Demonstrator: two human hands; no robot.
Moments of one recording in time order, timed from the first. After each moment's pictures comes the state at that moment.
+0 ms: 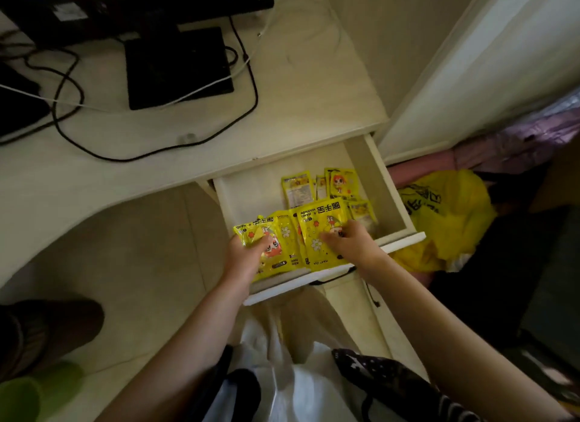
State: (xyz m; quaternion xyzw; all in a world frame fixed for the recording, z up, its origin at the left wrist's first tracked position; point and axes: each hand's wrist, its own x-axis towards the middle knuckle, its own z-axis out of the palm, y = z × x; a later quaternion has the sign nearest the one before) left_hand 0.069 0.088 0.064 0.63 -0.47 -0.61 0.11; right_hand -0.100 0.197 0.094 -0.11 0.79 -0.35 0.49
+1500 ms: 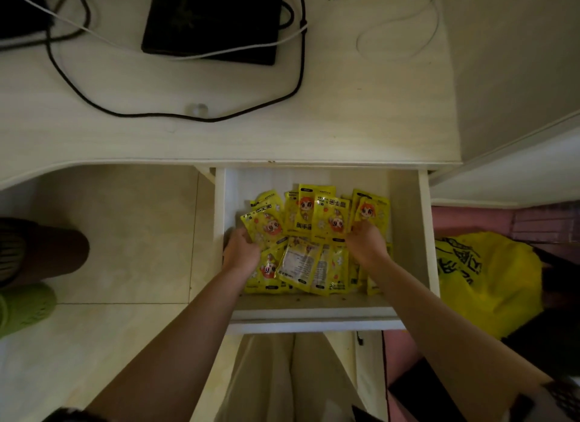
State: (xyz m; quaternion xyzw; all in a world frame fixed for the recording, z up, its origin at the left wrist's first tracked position) left_hand 0.019 0.049 -0.038 0.72 -0.46 -0.51 0.04; right_hand -0.197 0.114 -0.020 -0.21 0.85 -0.12 0.46
